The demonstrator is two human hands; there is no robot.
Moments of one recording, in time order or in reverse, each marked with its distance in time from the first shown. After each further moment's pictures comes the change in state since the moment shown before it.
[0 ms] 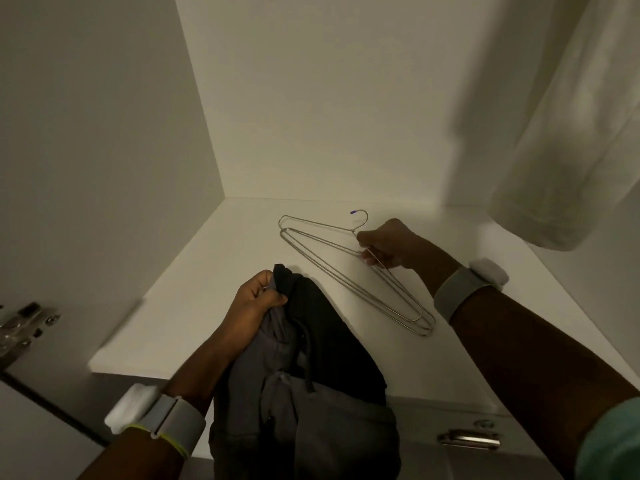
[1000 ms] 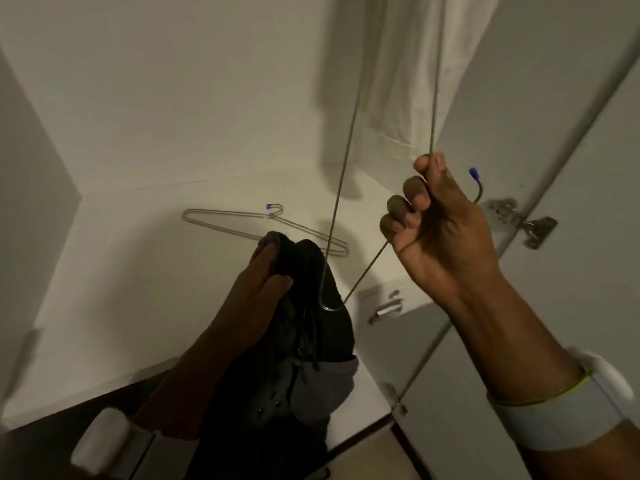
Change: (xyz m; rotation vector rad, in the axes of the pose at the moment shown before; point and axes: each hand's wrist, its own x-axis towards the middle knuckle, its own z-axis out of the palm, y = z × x) left_hand -0.060 0.029 0.023 0.229 -0.570 0.217; right_hand -0.336 -0.023 0.047 1.141 0.314 -0.666
